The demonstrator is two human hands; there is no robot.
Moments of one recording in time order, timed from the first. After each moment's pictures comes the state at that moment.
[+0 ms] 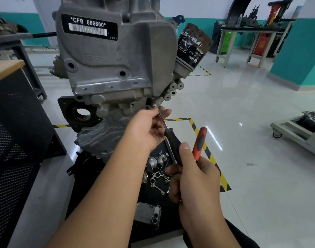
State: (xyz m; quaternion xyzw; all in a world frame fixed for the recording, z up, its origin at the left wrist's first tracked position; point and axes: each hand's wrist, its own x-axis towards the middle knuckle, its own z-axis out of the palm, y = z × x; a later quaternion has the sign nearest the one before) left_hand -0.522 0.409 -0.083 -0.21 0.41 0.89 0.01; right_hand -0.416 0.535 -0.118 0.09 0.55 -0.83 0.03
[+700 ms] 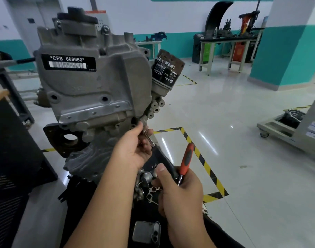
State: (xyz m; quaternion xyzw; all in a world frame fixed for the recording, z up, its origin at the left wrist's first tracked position) left_hand -0.527 0.407 -0.086 -0.21 0.44 0.87 0.00; right_hand -0.415 0.528 -0.118 0.07 0.57 -0.82 -0.03
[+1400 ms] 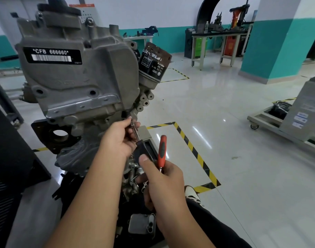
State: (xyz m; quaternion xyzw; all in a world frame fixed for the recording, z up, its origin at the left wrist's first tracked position) left_hand -0.537 0.403 -0.084 -0.23 0.44 0.87 -0.05; right_hand -0.413 0.528 -0.119 0.05 0.58 -0.81 0.06
